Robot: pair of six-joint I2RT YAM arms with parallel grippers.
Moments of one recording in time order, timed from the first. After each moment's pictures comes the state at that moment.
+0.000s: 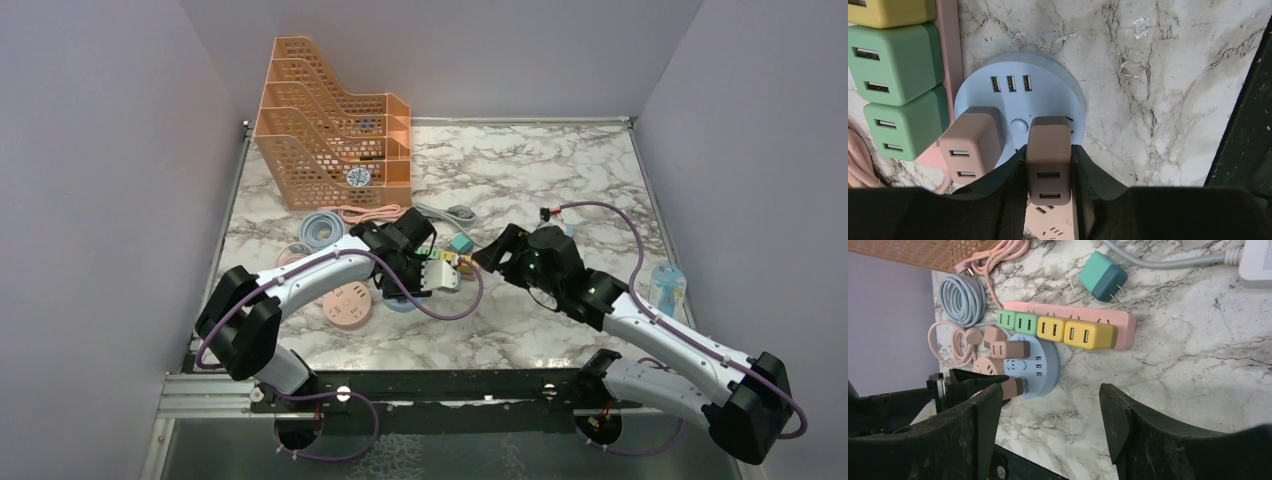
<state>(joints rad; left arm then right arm) -0.79 1.51 1.06 -0.84 0.21 0.81 0.73 0.95 0.64 -0.24 0.16 0.98</state>
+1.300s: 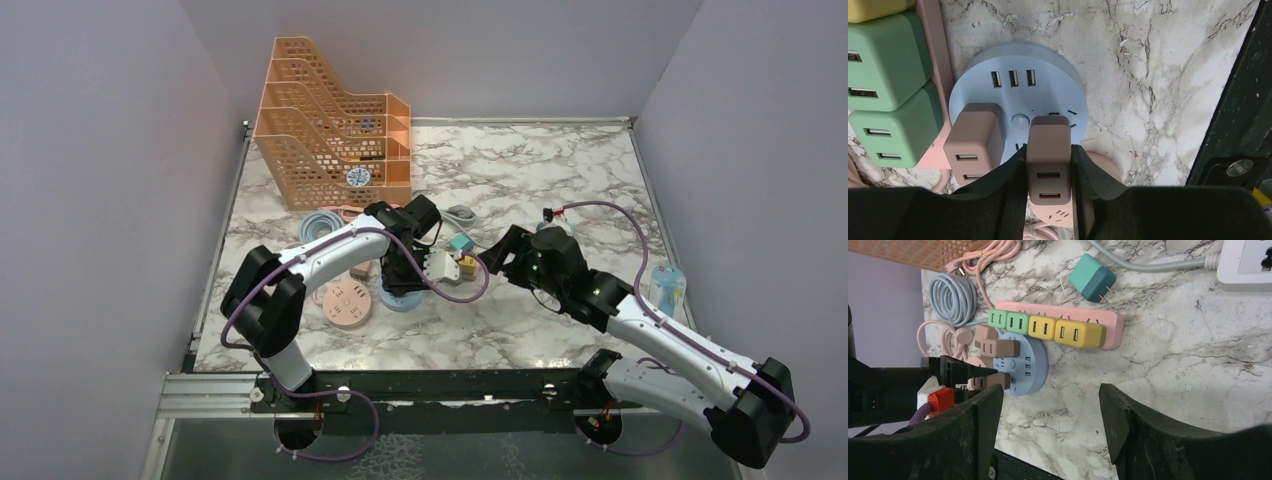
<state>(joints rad) -0.75 1.66 1.24 -1.03 0.24 0.88 0.73 0.92 0.65 -0.30 0.18 0.94</state>
